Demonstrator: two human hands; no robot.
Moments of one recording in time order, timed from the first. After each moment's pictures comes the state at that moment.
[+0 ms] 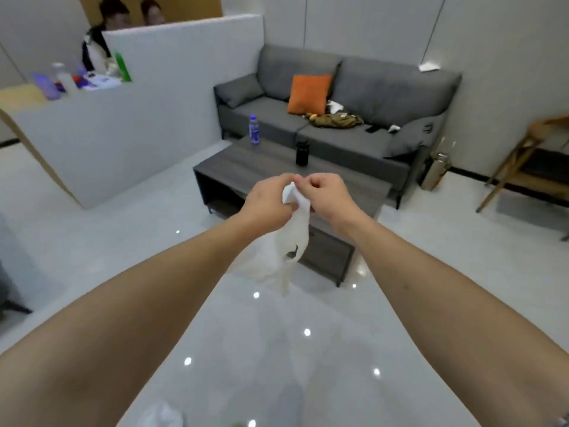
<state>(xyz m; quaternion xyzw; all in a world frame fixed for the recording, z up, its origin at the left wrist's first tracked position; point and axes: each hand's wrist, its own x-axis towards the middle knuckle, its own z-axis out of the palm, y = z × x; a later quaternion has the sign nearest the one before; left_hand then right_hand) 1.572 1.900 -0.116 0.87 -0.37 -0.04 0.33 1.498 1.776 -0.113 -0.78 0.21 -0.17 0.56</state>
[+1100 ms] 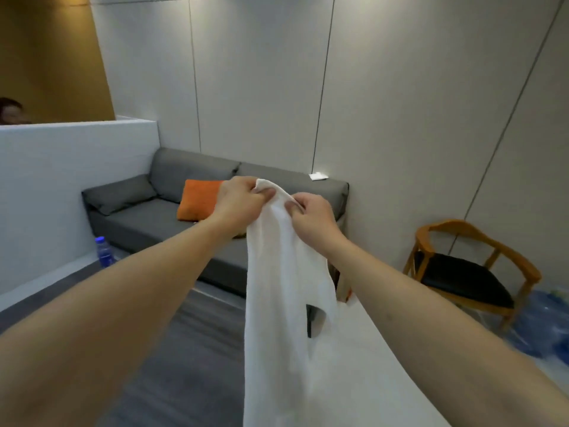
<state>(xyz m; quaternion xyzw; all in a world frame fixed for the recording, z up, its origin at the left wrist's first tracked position) 1.754 1.199 0.019 0.77 -0.39 0.05 0.50 1.635 1.084 -0.001 -0.86 0.21 -0.35 0.31</state>
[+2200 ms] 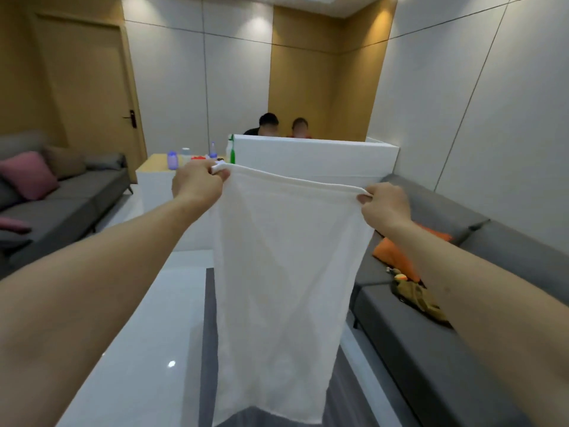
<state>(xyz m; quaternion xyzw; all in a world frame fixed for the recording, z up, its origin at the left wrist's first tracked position) 2.073 1.413 0.052 0.87 0.13 0.35 0.31 2.110 1.072 0.050 -0.94 -0.04 -0.26 0.20</state>
